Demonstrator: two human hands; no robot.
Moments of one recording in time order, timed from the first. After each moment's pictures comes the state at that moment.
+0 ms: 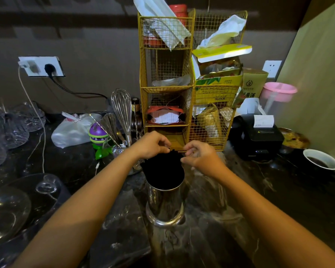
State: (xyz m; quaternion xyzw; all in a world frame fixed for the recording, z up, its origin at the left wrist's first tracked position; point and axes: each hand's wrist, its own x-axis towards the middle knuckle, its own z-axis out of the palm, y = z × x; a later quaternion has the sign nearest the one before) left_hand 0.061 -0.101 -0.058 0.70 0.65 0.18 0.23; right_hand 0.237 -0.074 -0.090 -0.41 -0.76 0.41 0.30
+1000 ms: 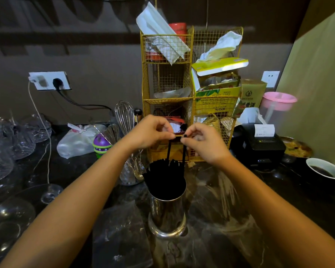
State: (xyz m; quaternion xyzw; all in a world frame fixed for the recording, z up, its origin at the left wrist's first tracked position) left_hand 0.065 -0.120 0.008 0.72 0.57 0.33 0.21; right_hand 0.232 -0.082 -0.021 -0.34 -0.77 0.39 0.38
